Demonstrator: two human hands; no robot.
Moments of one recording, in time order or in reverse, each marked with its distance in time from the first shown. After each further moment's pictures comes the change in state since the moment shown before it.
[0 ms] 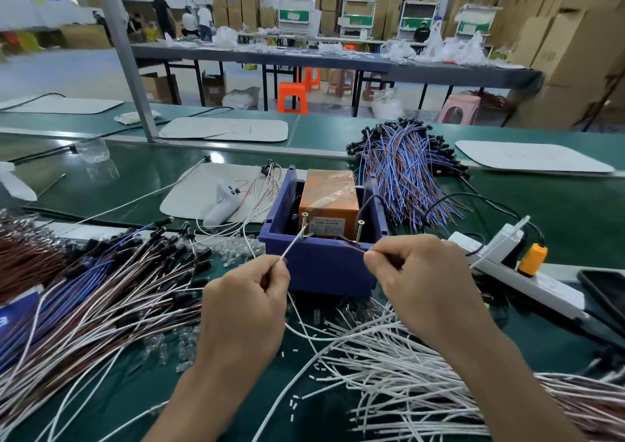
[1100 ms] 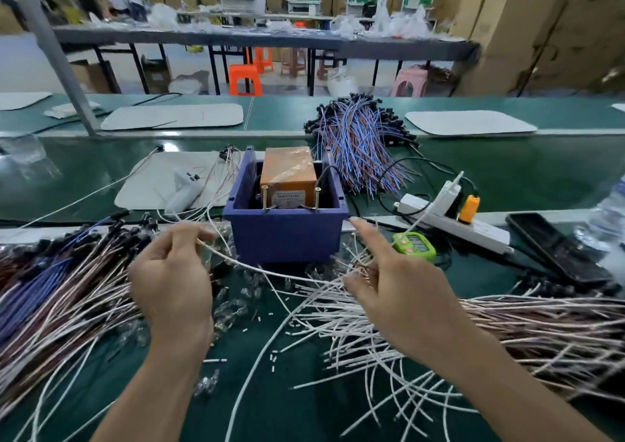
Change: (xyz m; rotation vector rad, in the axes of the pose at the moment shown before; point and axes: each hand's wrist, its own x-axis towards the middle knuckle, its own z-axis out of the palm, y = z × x) left_hand 0.007 0.002 -0.020 -0.784 0.170 -0.452; right_hand -0.068 0.003 -0.011 -0.251 -0.117 0.060
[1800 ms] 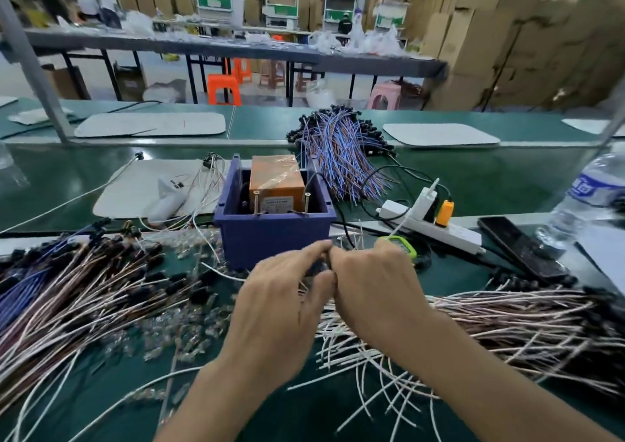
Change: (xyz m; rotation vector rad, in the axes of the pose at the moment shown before) left_hand -0.063 0.003 0.022 0.726 -0.738 0.586; right_hand 0.008 -0.030 0.003 -0.507 0.080 -0.218
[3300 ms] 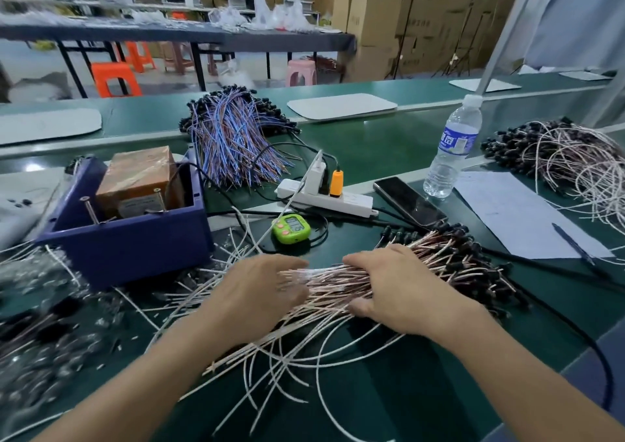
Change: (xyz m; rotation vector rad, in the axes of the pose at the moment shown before) left_hand 0.047 0.032 0.111 0.056 -0.564 0.037; right_hand -0.115 0.149 0.014 0.314 -0.495 0.384
